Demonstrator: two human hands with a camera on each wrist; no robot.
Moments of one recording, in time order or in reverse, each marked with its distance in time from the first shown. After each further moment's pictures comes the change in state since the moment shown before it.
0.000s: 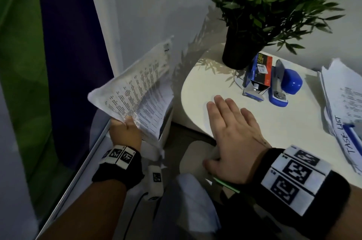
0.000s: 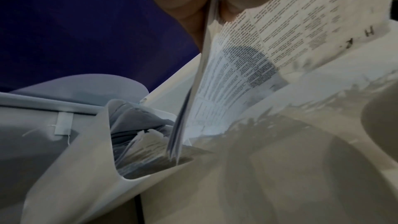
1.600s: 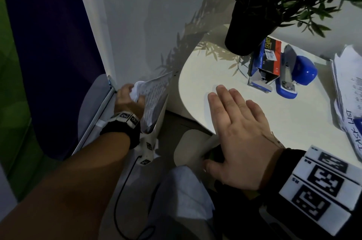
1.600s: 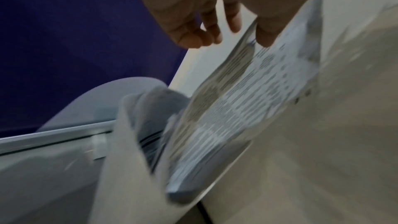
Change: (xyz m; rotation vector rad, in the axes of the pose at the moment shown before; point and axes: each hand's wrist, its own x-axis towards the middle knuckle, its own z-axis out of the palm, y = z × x) left_hand 0.078 -0.040 0.073 0.212 -0.211 0.258; right_hand 0.001 0.000 0.001 -0.019 -0.038 -0.003
